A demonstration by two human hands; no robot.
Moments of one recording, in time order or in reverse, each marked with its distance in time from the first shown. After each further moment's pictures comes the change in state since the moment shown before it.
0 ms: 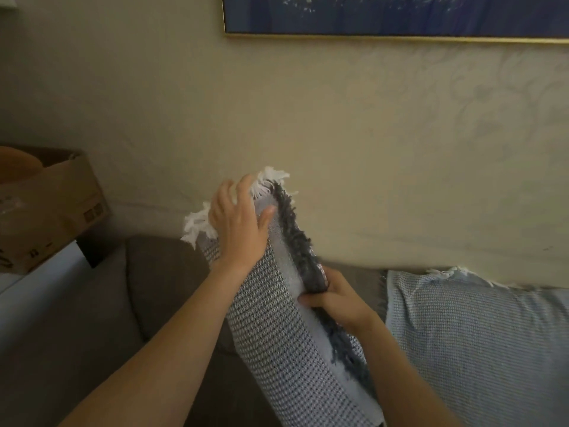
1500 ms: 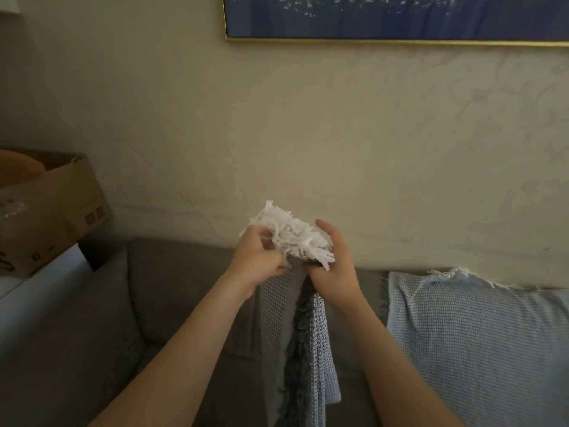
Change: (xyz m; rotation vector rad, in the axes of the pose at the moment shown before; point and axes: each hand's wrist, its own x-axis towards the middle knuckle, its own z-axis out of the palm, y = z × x) left_hand -0.035 0.025 -0.036 -0.716 -0.617 -0.506; right_hand 0.014 -0.040 0.023 -0.035 0.371 -0.411
